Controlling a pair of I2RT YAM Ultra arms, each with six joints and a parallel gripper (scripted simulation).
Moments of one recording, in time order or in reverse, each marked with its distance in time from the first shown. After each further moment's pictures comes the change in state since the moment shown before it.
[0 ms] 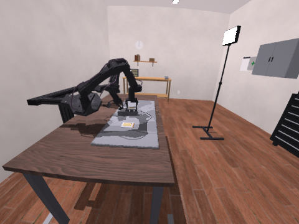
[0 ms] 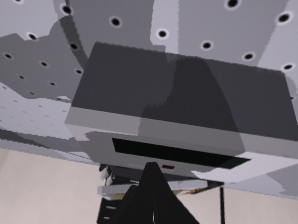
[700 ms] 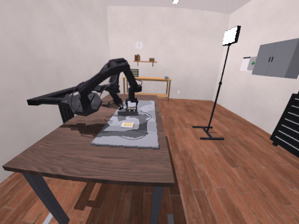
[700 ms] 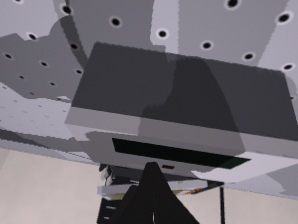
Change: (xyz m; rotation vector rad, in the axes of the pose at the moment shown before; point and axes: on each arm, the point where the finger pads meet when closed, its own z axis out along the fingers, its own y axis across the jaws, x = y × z) left arm 0.000 0.000 0.000 0.000 0.000 0.000; right arm 0.000 0.000 0.000 0.000 0.000 0.000
